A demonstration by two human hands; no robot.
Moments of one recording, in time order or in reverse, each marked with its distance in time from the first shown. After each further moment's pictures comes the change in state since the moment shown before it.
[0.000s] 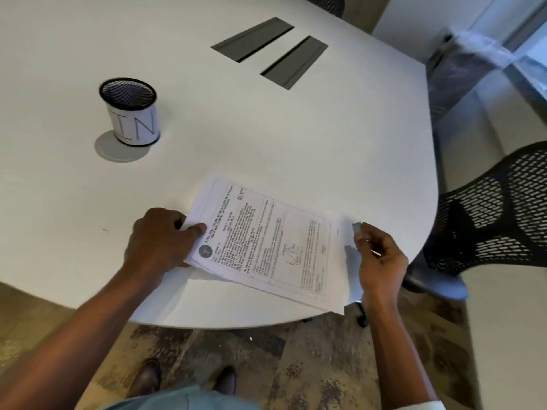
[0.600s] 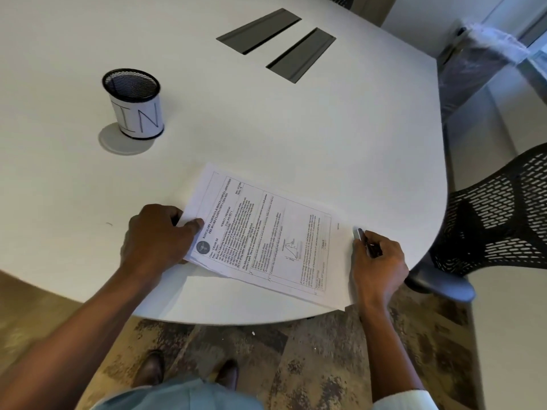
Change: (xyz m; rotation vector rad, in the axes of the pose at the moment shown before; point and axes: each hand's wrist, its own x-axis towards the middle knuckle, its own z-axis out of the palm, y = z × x) left_hand -0.014 0.009 -0.009 0.064 0.052 -0.017; right_hand -0.002 0.016 0.011 -0.448 0.145 -0.157
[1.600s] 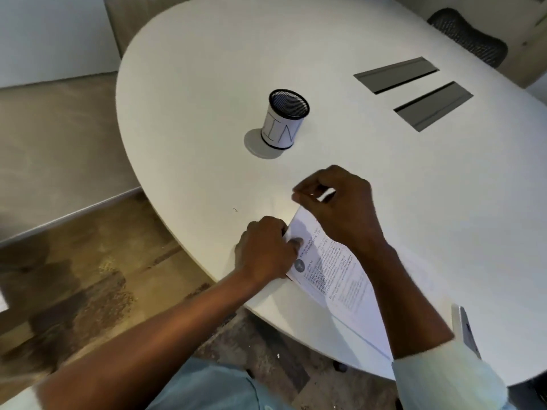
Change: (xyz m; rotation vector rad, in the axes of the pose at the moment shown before) left_hand -0.017 -0.013 0.002 -0.043 0.022 -0.002; right_hand -0.053 -0.270 0.083 0.265 -0.898 -0.834
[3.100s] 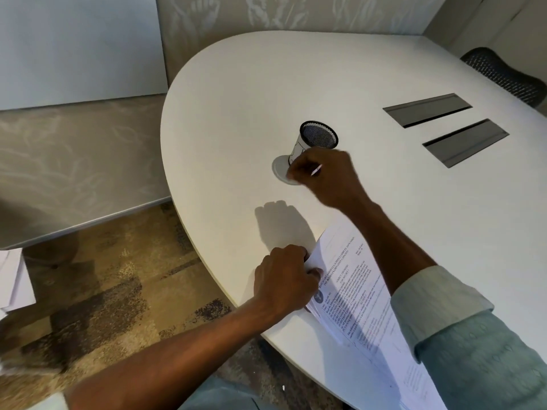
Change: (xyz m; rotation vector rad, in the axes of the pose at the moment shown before) left_hand 0.006 -0.012 0.012 0.065 0.060 0.065; right_hand 0.119 -0.009 0.036 0.021 -0.144 -0.240
